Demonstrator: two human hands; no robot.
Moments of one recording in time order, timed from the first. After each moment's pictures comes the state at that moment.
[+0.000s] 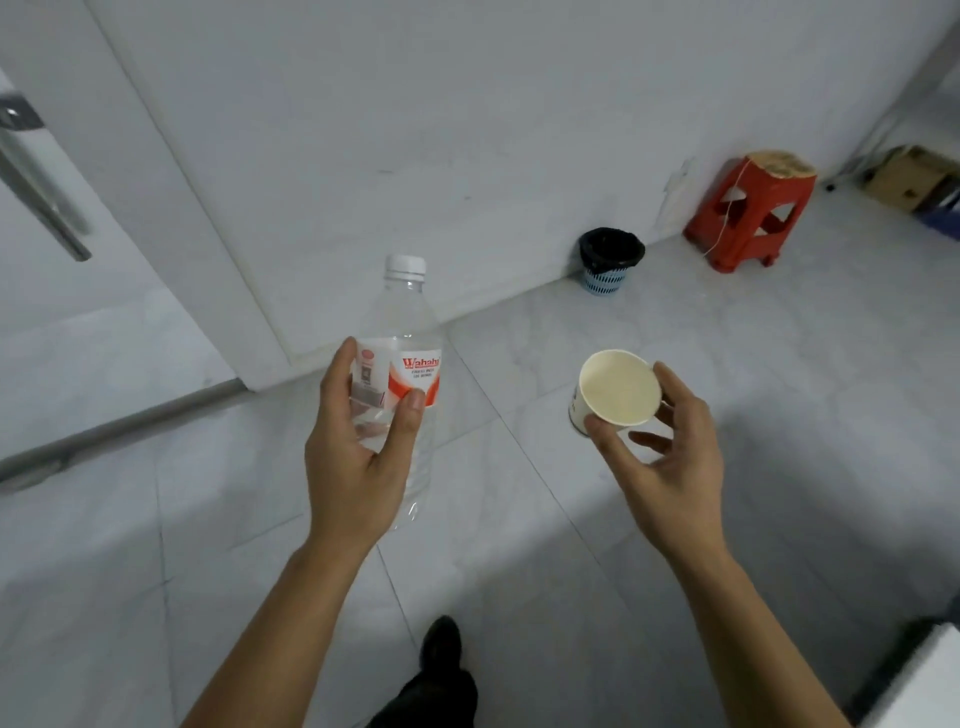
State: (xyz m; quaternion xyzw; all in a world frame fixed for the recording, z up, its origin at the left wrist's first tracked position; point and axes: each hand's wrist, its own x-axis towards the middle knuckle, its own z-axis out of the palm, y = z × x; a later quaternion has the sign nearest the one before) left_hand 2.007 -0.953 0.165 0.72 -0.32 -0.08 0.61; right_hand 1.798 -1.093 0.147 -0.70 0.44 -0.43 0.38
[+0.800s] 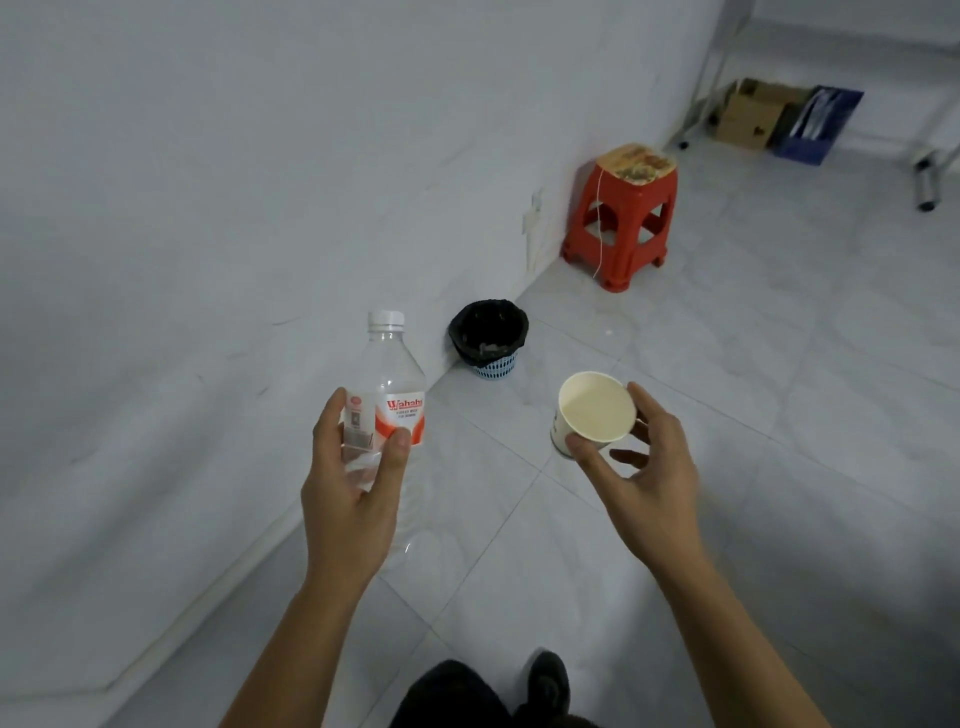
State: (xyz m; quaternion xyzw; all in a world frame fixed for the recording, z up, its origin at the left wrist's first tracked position) left_hand 2.120 -1.709 0.162 0.71 -0.42 -0.21 0.53; right_hand 1.876 -1.774 0.128 -0.58 0.57 -0.47 0.35
